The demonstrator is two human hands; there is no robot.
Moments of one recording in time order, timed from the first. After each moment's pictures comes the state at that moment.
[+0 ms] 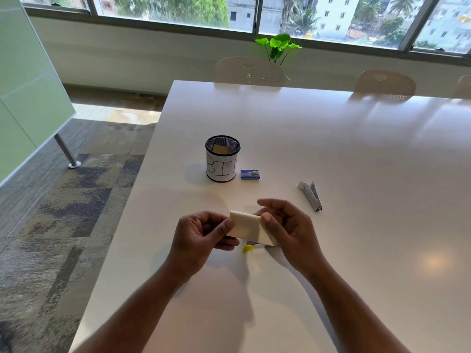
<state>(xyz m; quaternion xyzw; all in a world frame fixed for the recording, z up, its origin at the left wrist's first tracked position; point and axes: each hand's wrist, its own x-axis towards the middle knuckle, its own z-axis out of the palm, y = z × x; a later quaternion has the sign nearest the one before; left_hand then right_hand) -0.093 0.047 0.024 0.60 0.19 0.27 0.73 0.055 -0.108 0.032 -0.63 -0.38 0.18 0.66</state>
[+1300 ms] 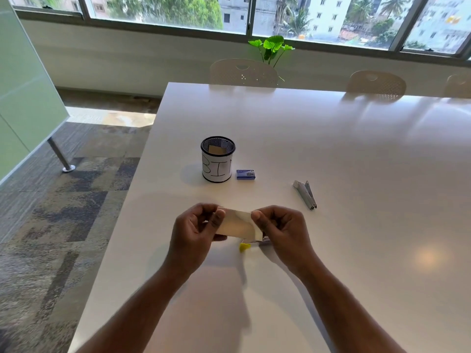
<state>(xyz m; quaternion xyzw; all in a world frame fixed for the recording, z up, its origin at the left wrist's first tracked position) -0.087 0.046 0.024 0.64 0.21 0.33 0.66 0.050 -0.102 0.030 -0.64 -0.34 0.17 0.66</state>
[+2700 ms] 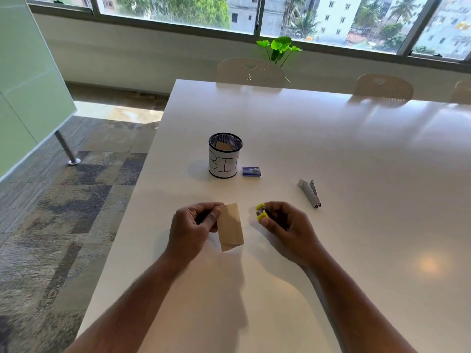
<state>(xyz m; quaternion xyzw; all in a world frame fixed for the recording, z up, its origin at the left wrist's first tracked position) -0.089 0.069 -0.004 0.66 0.26 0.31 0.63 0.071 -0.111 0.009 -0.68 -0.37 0.20 0.60</state>
